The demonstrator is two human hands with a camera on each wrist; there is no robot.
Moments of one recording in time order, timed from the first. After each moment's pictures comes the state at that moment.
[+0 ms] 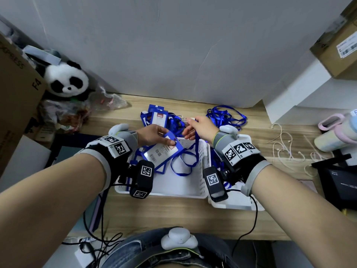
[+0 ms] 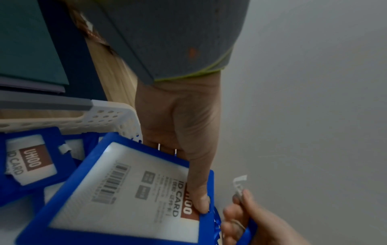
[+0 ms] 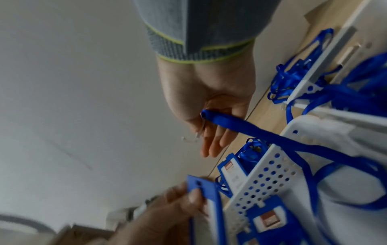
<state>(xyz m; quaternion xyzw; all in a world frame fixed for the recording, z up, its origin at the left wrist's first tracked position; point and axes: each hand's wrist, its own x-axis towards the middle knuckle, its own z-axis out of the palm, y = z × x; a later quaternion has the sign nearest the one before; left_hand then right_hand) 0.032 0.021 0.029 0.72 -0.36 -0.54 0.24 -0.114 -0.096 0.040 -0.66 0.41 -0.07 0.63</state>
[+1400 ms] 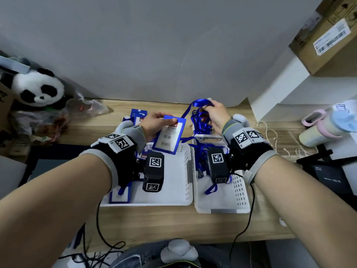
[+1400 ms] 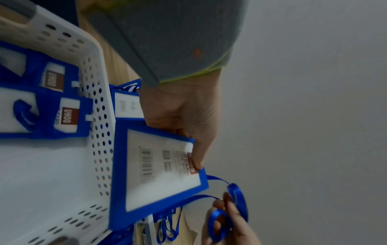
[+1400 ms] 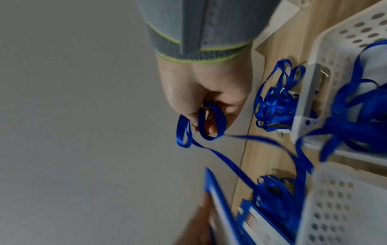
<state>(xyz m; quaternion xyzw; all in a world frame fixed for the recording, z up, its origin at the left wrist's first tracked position) -0.008 -0.055 0.045 0.67 -0.18 -0.54 0.48 -0.146 -0.183 0.053 -0.52 0.52 -0.24 0.63</state>
